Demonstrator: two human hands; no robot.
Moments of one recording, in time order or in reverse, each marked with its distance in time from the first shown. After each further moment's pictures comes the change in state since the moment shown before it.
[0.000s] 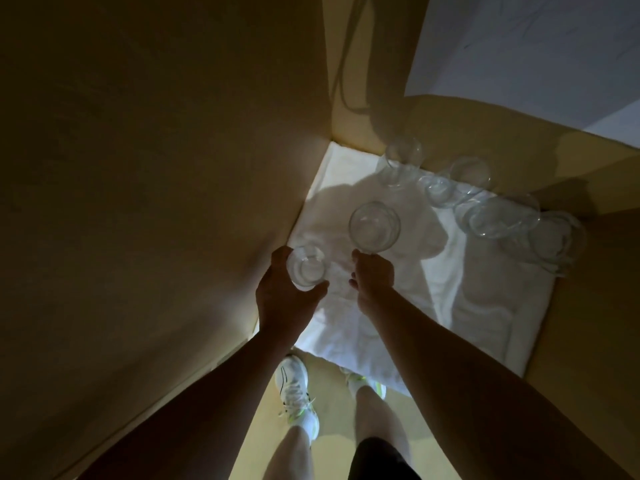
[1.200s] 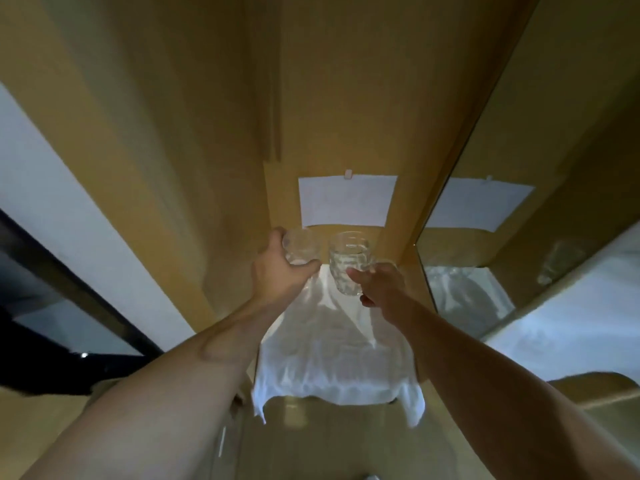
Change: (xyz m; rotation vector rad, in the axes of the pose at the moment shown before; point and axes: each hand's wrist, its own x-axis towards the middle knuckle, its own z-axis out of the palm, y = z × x) left_hand -0.163 0.177 -0.253 -0.296 -0.095 0.519; right_hand -0.397 0.012 -0.185 -0.124 0.275 -0.657
